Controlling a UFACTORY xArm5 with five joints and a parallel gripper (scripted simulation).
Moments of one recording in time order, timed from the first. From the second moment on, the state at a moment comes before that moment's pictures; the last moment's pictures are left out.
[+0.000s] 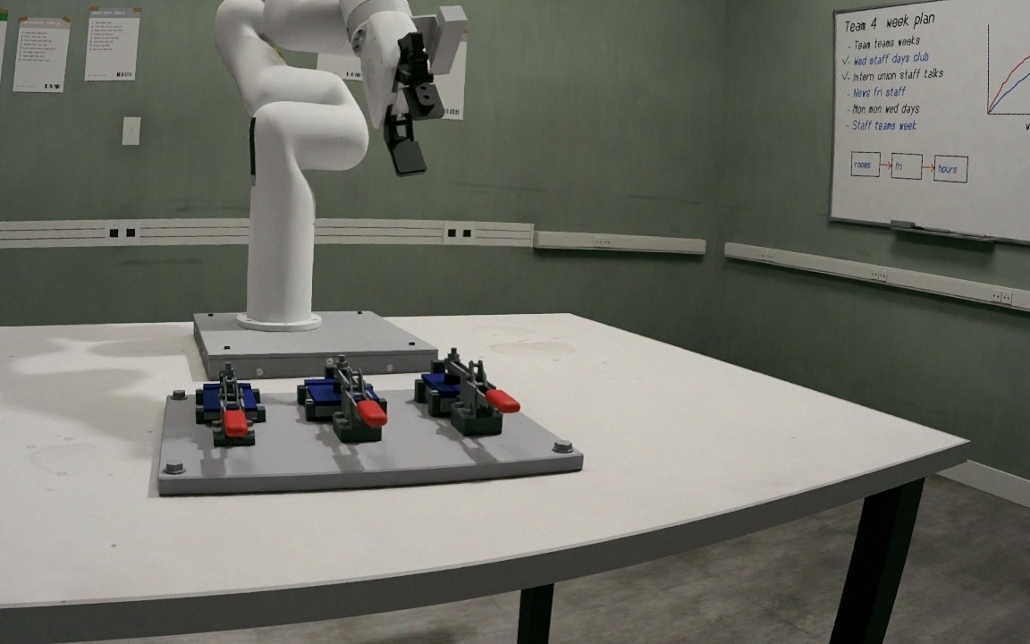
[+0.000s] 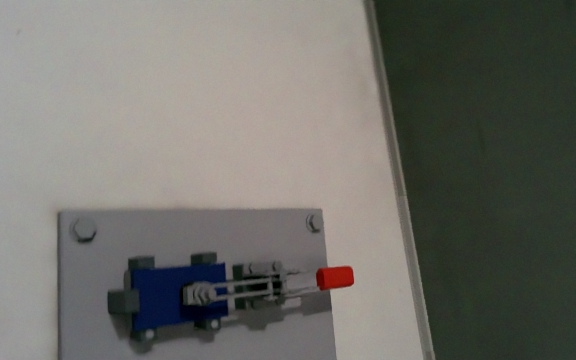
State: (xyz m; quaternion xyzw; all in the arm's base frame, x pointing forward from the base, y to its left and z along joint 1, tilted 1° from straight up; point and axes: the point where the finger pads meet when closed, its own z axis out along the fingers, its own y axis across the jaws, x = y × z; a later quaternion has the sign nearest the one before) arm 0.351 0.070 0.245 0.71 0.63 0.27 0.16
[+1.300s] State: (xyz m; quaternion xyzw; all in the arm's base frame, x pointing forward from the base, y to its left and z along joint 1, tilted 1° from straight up) arm 0.373 -0.036 0.212 0.37 0.92 0.04 0.13
